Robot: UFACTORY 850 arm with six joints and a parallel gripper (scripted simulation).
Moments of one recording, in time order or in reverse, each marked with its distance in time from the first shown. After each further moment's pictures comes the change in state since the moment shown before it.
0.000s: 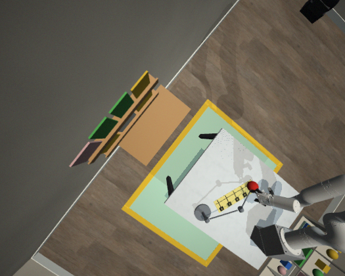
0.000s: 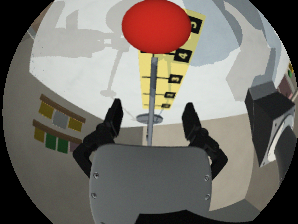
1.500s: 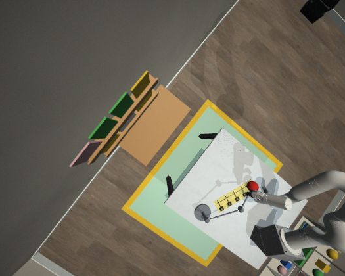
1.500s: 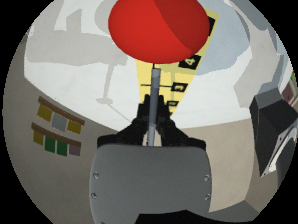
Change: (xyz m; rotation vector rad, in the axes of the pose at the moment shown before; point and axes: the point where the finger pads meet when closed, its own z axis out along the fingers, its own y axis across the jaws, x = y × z) arm 0.000 -0.001 0.047 0.005 -0.002 0.001
